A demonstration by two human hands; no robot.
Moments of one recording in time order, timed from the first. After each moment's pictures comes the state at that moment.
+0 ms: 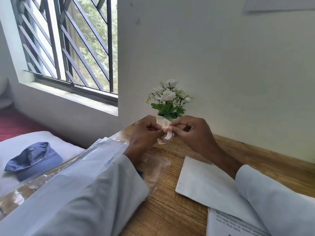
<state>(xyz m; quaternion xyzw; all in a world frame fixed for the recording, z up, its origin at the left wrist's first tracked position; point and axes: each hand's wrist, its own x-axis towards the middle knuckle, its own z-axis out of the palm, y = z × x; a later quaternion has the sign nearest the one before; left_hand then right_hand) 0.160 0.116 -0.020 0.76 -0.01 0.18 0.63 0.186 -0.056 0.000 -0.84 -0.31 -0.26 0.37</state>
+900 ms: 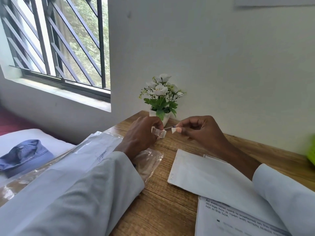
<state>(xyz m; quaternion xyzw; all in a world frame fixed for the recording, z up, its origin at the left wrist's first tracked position) 0.155 0.112 -0.017 0.91 -0.15 0.24 0.30 0.156 -0.096 0.006 -0.81 -0.25 -0.12 0.51</state>
